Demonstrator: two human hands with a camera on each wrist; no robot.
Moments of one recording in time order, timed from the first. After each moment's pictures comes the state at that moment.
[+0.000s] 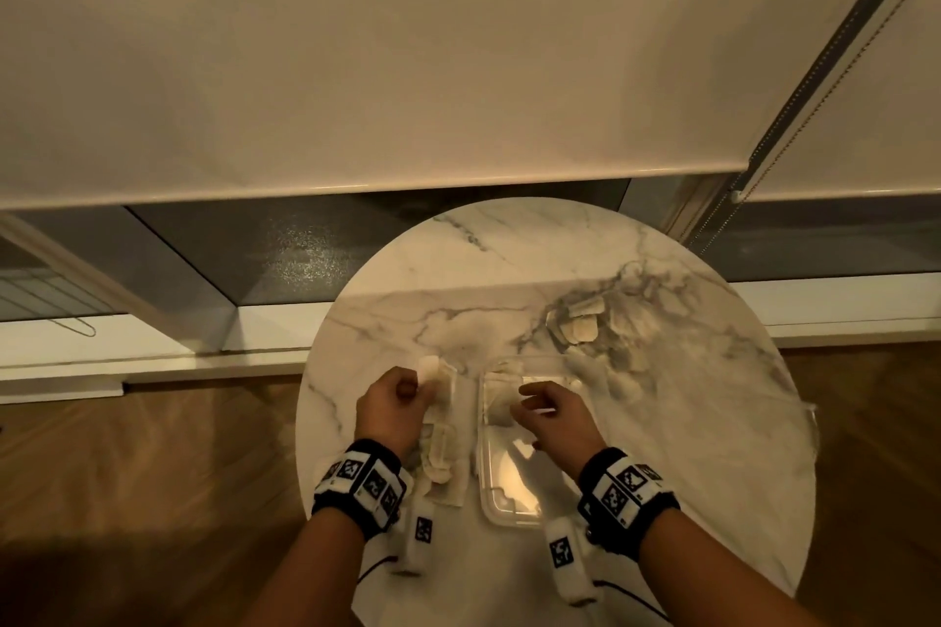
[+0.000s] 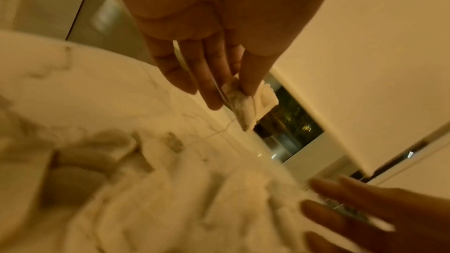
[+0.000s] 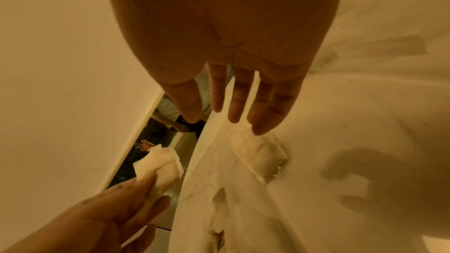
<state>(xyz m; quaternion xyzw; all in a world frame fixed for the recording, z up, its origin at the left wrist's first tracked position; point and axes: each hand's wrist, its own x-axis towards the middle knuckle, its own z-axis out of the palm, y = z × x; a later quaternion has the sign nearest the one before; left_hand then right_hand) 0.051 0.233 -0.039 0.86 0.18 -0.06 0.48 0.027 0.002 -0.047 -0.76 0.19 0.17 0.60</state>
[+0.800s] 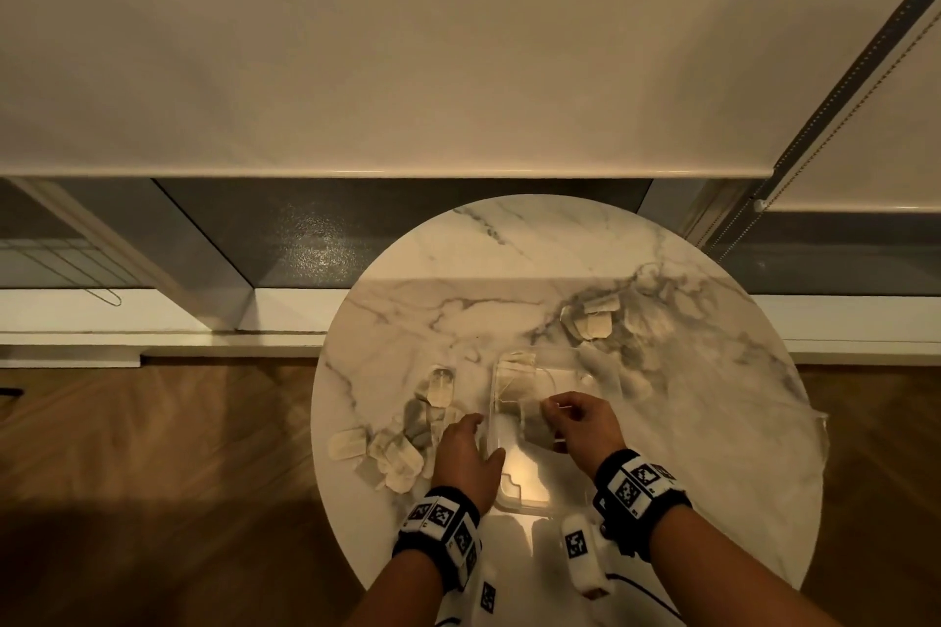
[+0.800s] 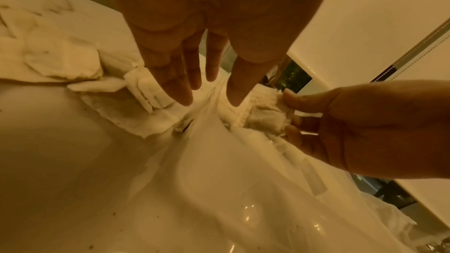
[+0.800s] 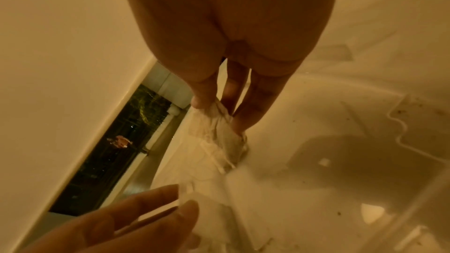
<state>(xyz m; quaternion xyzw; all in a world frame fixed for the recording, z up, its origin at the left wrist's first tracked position) -0.022 0.164 -0.068 0.89 0.13 -0.17 0.40 0.016 -0.011 -0.066 -0.75 0.23 0.16 0.60</state>
